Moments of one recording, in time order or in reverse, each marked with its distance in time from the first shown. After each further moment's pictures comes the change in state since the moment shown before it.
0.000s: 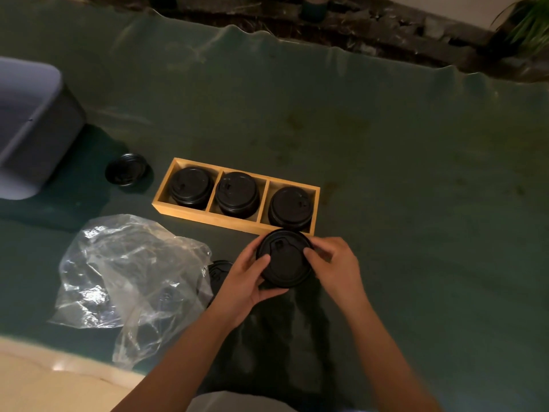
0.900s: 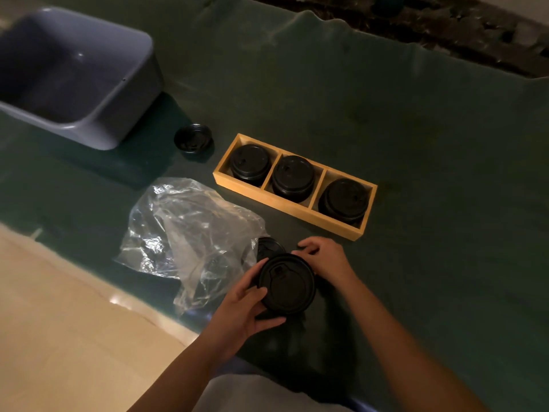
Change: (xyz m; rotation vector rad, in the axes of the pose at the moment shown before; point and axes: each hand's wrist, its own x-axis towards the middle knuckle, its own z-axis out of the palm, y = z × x) left_hand -0.083 -0.032 -0.060 -0.120 0.162 -0.014; right_hand 0.024 0.005 0.081 -0.207 -0.476 0.050
